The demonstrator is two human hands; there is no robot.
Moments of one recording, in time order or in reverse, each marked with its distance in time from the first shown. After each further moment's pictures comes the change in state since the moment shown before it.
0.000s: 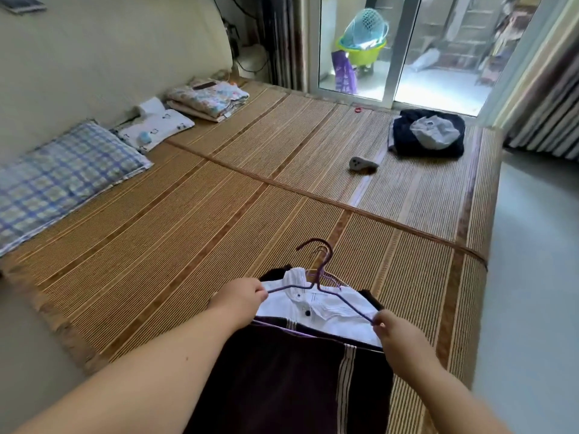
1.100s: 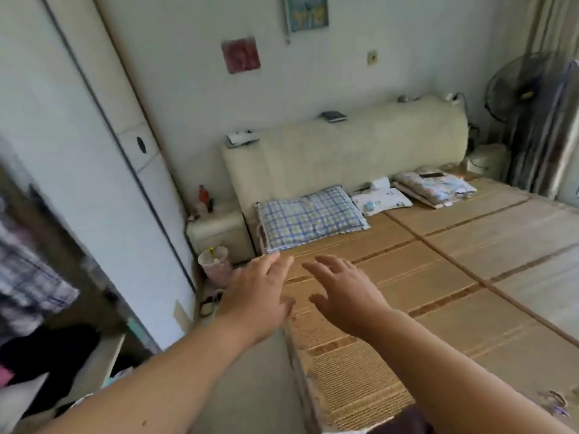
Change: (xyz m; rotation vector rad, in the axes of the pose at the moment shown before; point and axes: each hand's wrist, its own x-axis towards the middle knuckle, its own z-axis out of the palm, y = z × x) left_hand -0.335 -0.170 -0.216 0.312 0.754 -0.220; right_hand -0.205 -0.441 0.022 -0.246 -0.092 -1.361
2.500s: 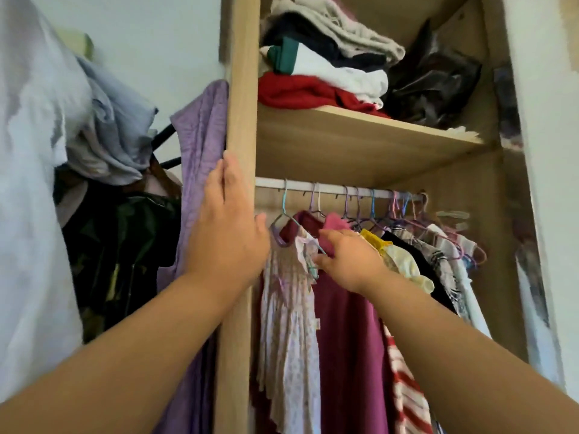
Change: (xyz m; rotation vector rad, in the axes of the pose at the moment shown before) left_hand -0.191 -0.359 -0.436 1.064 1.146 -1.097; right_hand 0.376 -0.716 -0.043 0.644 0.112 -1.318
